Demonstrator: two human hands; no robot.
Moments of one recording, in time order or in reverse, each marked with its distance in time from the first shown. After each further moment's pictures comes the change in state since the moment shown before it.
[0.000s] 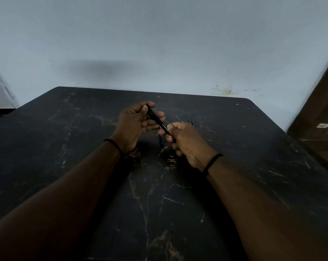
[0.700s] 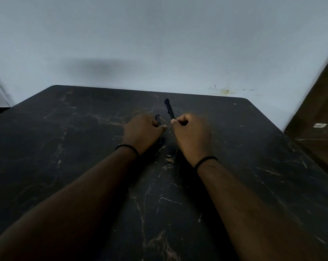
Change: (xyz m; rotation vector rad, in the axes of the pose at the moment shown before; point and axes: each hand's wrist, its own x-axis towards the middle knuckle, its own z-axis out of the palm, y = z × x) left_hand -0.003 -0.012 0.025 1.301 0.135 0.119; right_hand 0.014 0.014 -0.010 -0.572 0.618 -0.299
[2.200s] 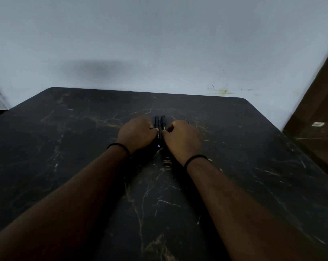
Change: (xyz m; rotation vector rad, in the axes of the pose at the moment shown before) left_hand 0.009 -0.008 -0.004 0.112 -0.133 -0.003; right_hand 0.002 -0.007 0.014 -0.236 -0.189 0.026
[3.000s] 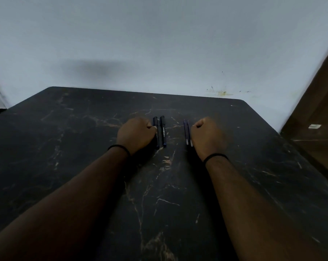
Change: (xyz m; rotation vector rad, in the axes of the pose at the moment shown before) left_hand -0.001 -0.006 0.004 -0.050 0.056 -0.016; right_hand 0.012 0.042 -0.036 -0.059 0.144 0.196
